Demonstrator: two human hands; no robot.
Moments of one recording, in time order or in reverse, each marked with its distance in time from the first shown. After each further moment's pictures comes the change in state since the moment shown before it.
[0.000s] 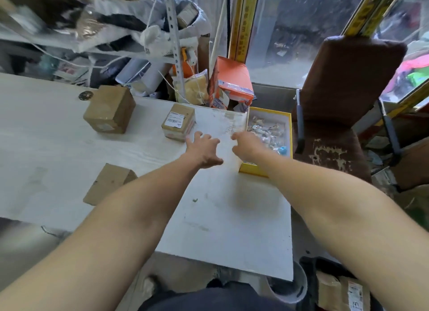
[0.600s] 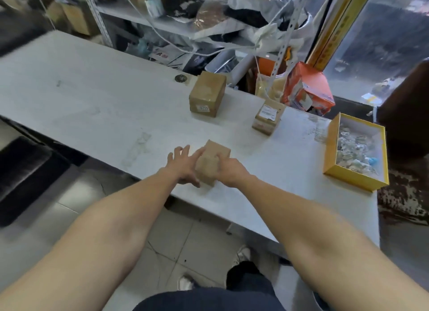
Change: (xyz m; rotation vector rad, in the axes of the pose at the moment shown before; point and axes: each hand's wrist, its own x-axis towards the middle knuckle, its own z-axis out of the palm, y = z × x) left_hand -0.205 -0.321 0.066 -0.102 -0.107 -0.234; right_hand -0.069 -0.308 0.186 0.034 -0.268 -0.204
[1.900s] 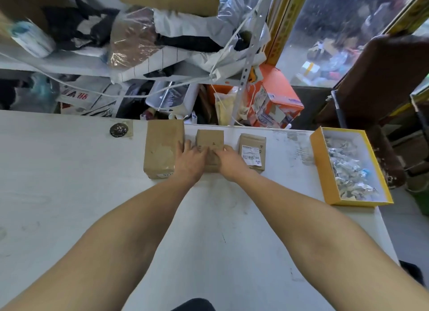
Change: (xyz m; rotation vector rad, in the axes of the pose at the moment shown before) left_hand 0.303 0.056 -0.132 0.254 0.238 0.347; right_hand 0.232 0.058 -0.152 0.108 0.194 0.248
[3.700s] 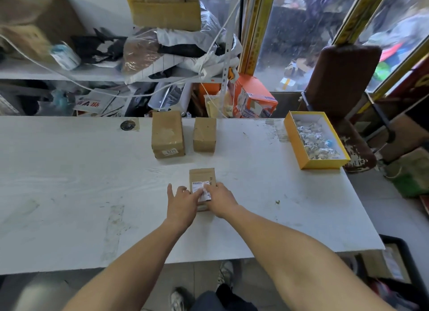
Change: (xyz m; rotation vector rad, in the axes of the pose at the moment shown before) left_hand -0.248 0.026 0.066 -0.088 0.040 0.028; right_hand -0.211 -0.035 0.121 0.083 -0.029 0.108
